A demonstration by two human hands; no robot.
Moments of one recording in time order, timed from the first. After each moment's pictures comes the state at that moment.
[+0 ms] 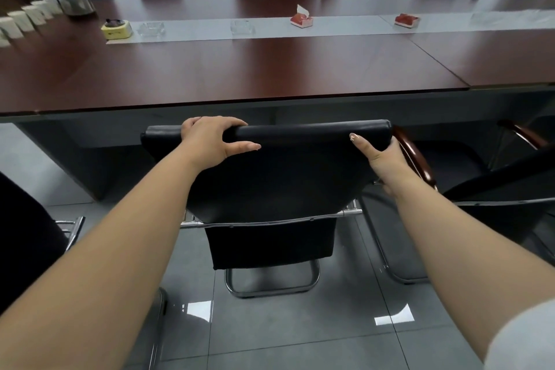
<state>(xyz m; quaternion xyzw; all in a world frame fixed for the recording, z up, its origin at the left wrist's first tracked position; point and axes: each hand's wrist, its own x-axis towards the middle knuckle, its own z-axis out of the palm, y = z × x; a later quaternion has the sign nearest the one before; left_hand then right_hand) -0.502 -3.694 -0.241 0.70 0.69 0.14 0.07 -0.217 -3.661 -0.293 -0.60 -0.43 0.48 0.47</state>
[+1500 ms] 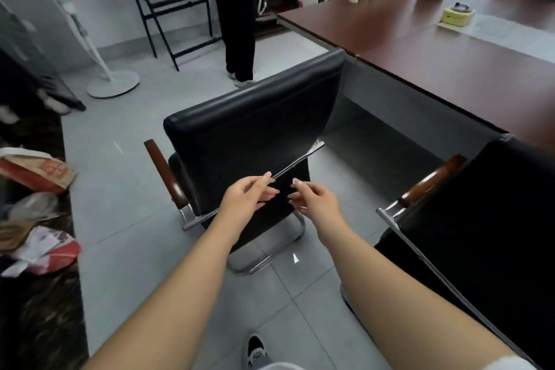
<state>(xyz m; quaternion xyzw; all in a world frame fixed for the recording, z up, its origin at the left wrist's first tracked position) -0.639 -4.004 -0.331 0.02 0.74 0.64 0.20 -0.596 -3.875 -0.351 -0.31 -0.61 0.73 0.03</state>
